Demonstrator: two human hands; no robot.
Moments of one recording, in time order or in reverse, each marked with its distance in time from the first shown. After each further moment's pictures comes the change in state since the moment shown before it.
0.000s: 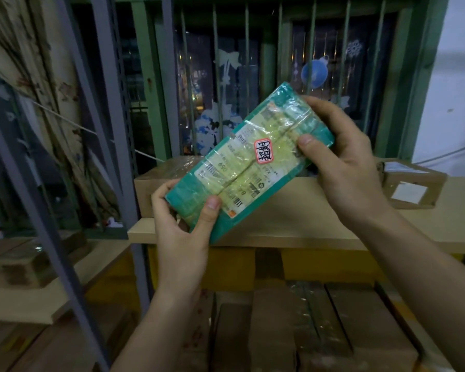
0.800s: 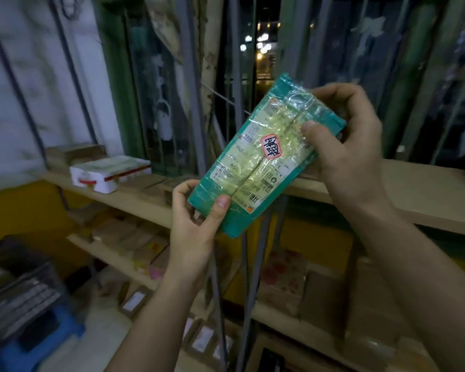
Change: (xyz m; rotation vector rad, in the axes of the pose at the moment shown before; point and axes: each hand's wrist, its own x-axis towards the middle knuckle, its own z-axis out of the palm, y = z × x) left_hand -0.058 0.067 -0.228 0.088 0.207 -0.112; right_hand -0.041 -0.077 0.214 0.195 -0.082 -0.085
